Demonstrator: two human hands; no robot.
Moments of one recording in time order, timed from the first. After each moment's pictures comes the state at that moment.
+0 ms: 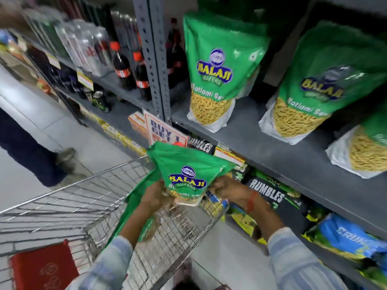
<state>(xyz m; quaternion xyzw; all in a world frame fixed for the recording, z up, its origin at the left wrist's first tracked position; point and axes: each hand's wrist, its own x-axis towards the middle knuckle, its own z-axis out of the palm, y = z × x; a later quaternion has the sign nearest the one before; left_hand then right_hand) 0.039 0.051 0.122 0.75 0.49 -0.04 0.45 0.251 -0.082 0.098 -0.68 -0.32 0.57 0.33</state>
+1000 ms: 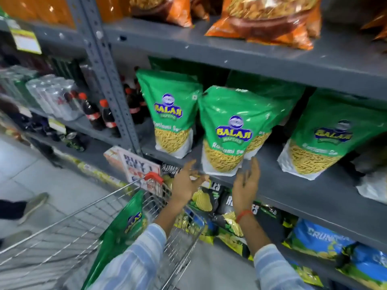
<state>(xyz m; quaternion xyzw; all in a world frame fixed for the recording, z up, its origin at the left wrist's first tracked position) 0.181 -0.005 0.202 0.78 0.32 0.15 0.52 0.265 -0.129 0.213 -0.71 -0.12 0.01 0.70</state>
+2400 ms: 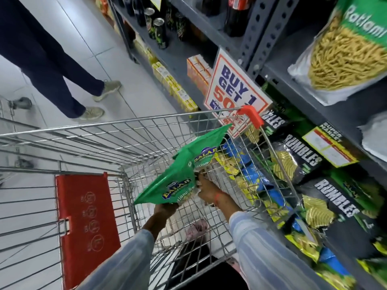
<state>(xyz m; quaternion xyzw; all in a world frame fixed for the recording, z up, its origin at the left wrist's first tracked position) -0.094 0.010 -0.077 0.30 0.72 0.05 0.63 0.071 0.014 -0.038 -0.68 -0.41 0.60 0.11</state>
